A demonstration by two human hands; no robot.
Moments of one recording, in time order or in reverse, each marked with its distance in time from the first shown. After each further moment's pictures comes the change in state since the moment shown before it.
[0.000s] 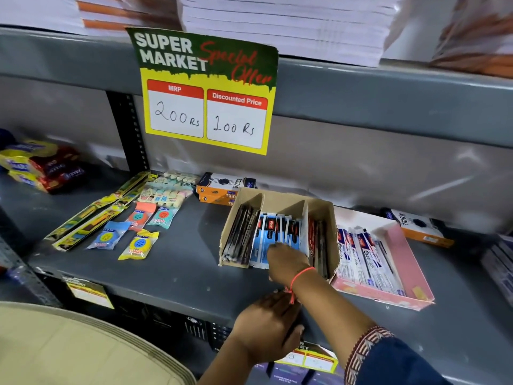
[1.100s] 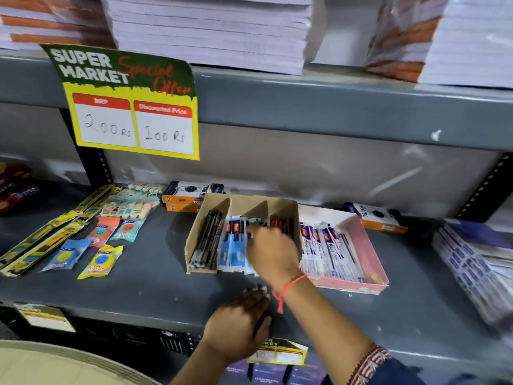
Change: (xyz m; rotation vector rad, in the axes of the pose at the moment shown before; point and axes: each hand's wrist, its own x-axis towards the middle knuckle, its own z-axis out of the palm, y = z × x) left_hand 0.010 0.006 -0.007 -0.007 -0.058 -0.106; right_hand -0.059 0.020 -0.039 0.354 0.473 0.038
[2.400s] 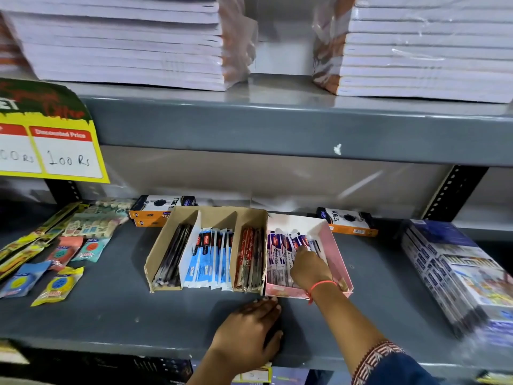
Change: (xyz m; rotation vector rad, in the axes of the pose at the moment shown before) left_hand 0.045 0.043 0.034 -0.090 -0.086 0.102; right_hand 0.013 0.146 0.001 -0.026 -0.212 0.418
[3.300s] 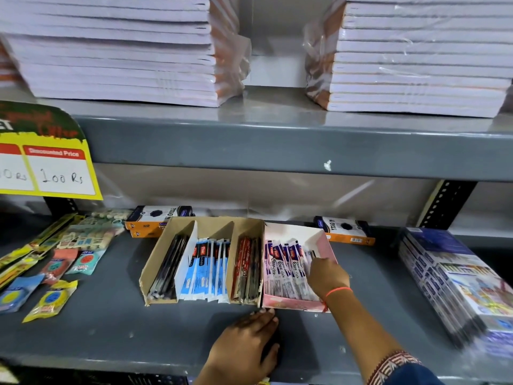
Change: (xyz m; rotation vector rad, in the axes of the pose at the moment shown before) left_hand 0.000 0.000 0.001 -0.014 0.025 -0.002; right_hand 0.008 0.028 -0.013 -0.214 0.073 0.067
